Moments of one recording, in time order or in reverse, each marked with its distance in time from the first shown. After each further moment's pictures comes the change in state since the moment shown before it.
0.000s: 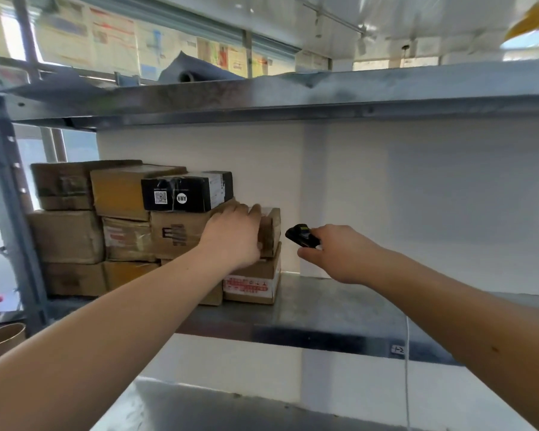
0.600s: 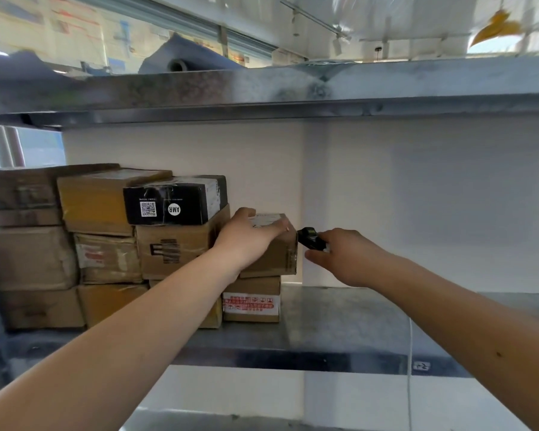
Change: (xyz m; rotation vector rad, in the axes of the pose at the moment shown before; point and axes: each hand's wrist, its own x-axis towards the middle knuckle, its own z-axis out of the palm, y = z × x) left_hand 0.030 -0.005 0.021 -1.213 -0.069 -0.311; right_hand 0.035 0.009 0.015 0.038 0.037 0.125
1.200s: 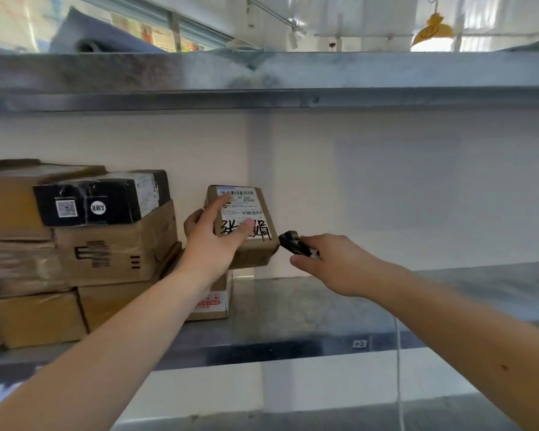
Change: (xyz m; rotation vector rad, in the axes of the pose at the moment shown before) left_hand -0.013 -0.009 0.051 -0.276 0.006 0.202; right_hand -0.053 0.054 -0.020 0.082 0.005 0.006
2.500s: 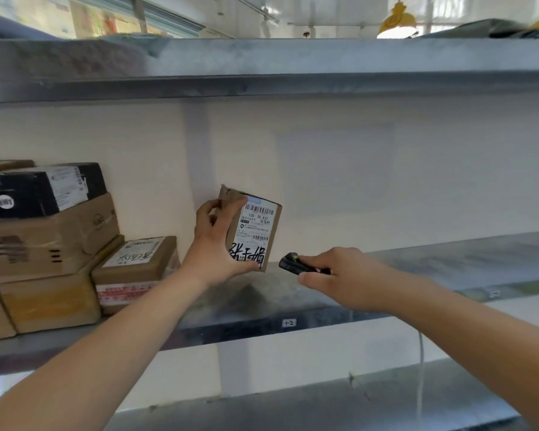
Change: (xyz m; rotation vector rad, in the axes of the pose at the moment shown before) left_hand -0.010 -0.020 0.104 0.503 -0.185 0.415; right_hand -0.093 0.089 -0.050 -0.009 -0.092 0.047
